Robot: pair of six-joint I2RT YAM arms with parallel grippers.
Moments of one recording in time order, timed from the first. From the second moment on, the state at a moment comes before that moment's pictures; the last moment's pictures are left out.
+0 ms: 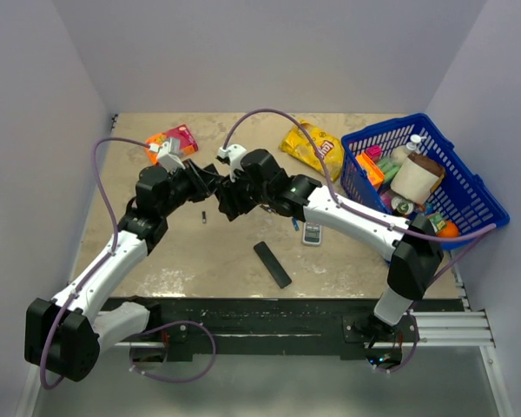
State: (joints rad) left arm -0.32 1.07 0.74 0.12 0.25 -0.74; right arm 0.92 1.69 1.48 -0.37 -0.09 0.22
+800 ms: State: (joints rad) left arm -0.33 1.07 0.80 0.02 0.19 -0.72; right arm 0.92 1.65 1.37 -0.26 -0.10 0.21
